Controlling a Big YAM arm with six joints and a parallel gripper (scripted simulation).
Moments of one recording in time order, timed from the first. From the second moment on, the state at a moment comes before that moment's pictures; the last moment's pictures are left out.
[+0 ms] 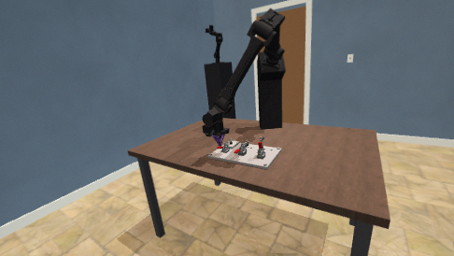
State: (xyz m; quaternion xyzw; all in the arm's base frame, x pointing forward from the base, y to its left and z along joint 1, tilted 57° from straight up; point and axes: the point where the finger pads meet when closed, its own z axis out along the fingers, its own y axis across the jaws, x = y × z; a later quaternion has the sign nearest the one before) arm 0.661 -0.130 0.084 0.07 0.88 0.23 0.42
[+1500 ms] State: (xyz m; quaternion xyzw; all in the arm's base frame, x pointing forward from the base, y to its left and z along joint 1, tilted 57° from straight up) arm 0.664 -0.129 0.082 0.07 0.88 0.23 0.42
